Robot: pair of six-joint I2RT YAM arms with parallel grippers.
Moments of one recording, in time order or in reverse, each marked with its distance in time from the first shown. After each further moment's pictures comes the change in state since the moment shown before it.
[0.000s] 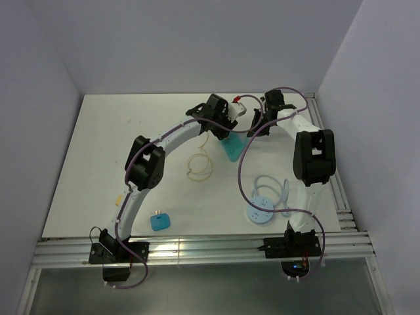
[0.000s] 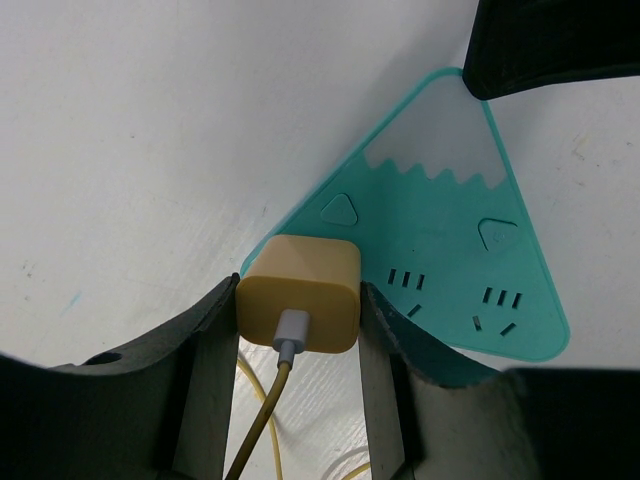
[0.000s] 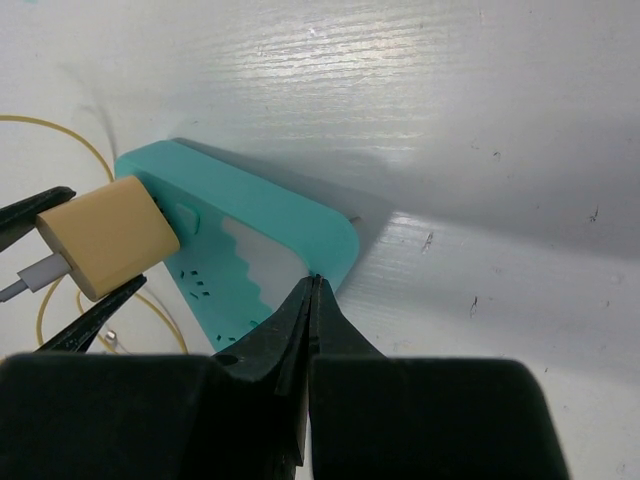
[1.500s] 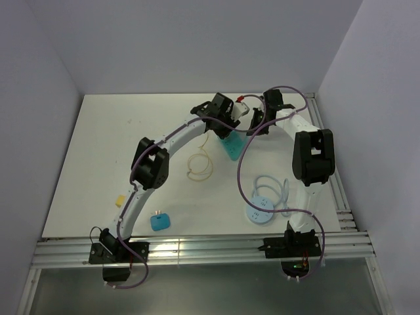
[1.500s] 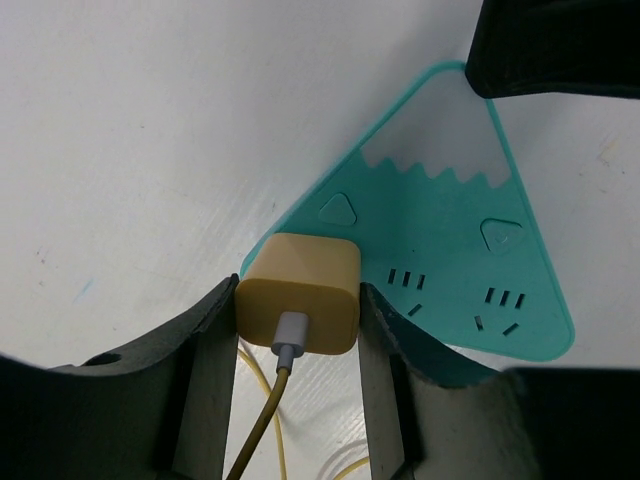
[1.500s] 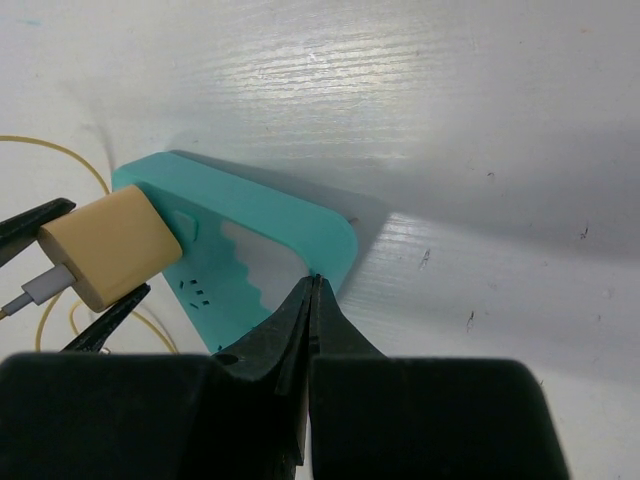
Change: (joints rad) left arm -0.021 0.060 0.129 -0.117 -0.072 -0.007; right arm 0.010 0.004 0.006 0.019 0.029 0.000
